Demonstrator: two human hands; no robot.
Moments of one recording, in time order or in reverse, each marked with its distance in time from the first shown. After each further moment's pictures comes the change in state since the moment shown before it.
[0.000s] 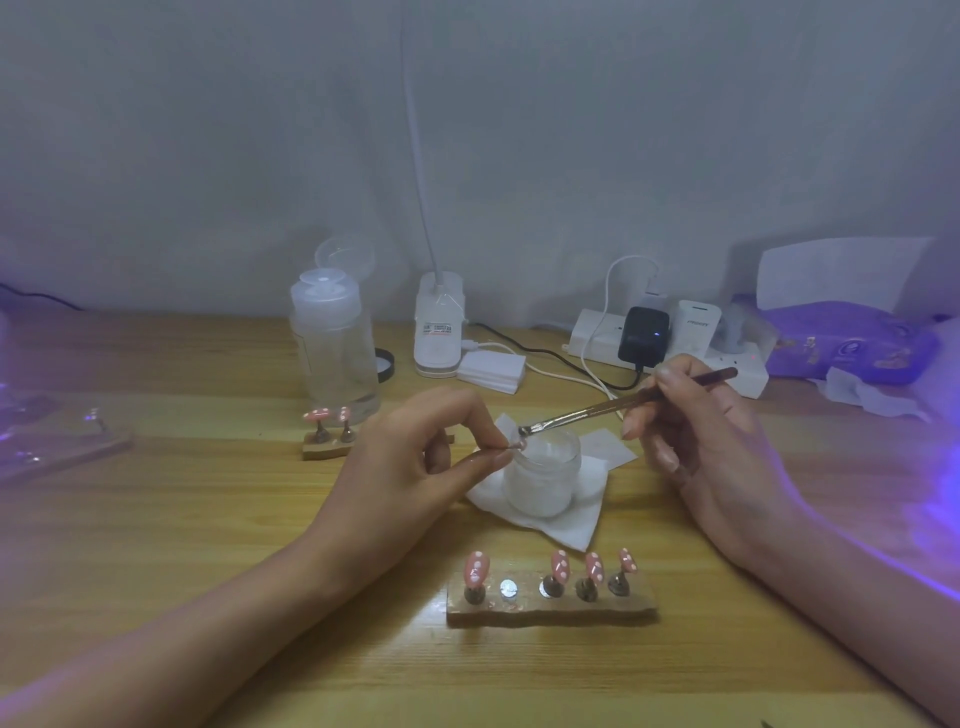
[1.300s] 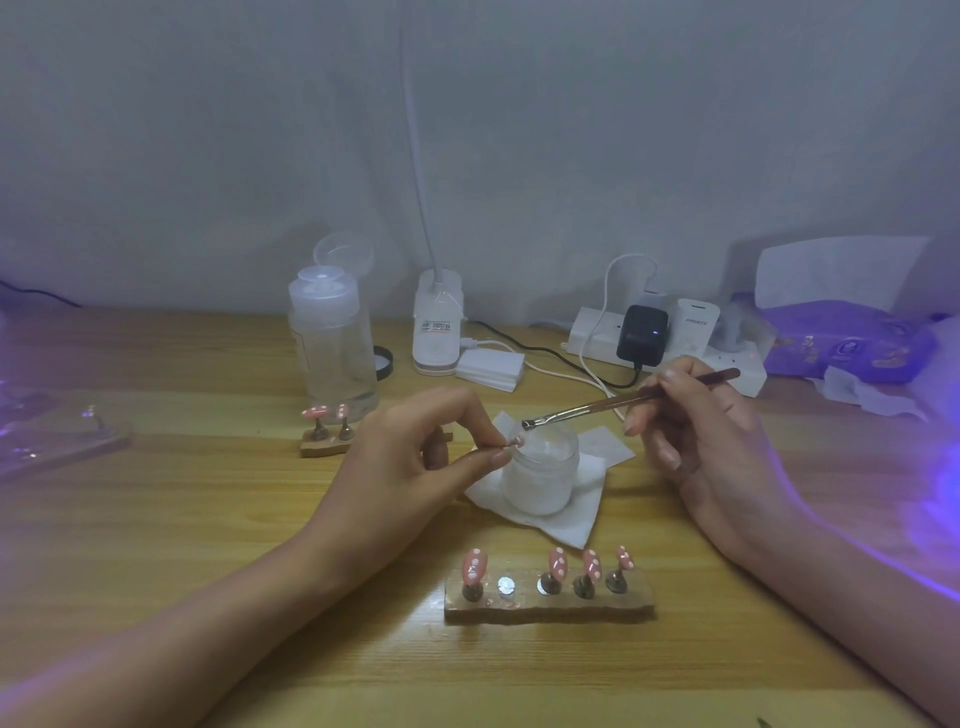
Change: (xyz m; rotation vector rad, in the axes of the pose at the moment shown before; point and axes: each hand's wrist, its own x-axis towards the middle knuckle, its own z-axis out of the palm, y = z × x) left_hand 0.000 -0.002 0.001 -0.035 -0.015 -0.030; right_hand 0.000 -0.001 -0.002 0.007 0.052 -0.015
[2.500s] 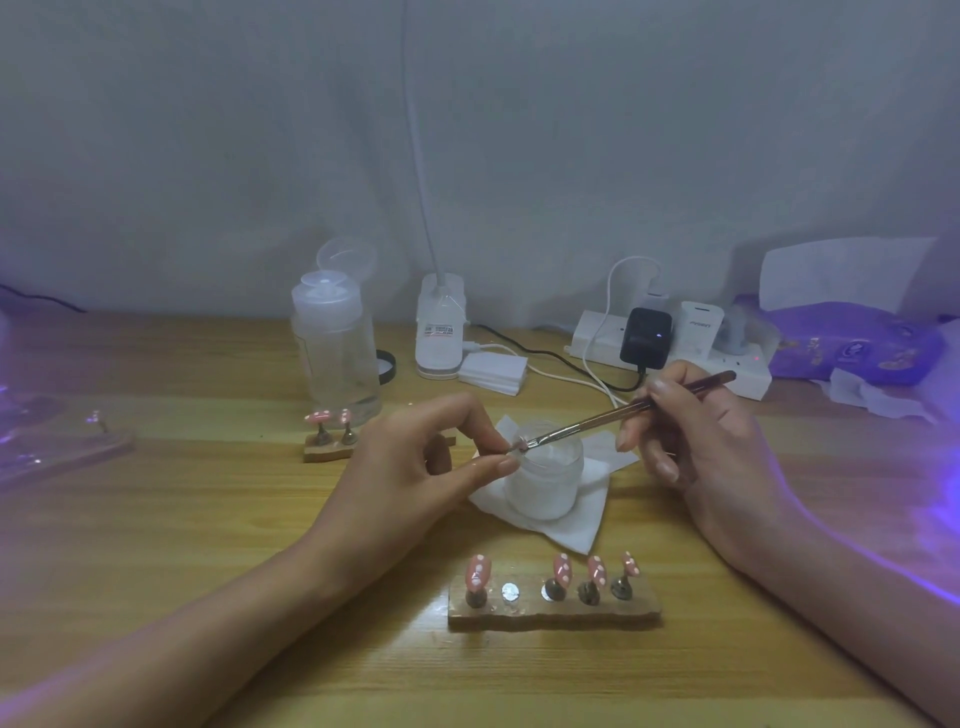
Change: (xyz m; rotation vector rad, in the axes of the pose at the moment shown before) left_hand 0.000 0.003 0.000 -0.038 -0.017 -0.031; right_hand 0.001 0.003 -0.002 -0.056 -0.071 -0.048
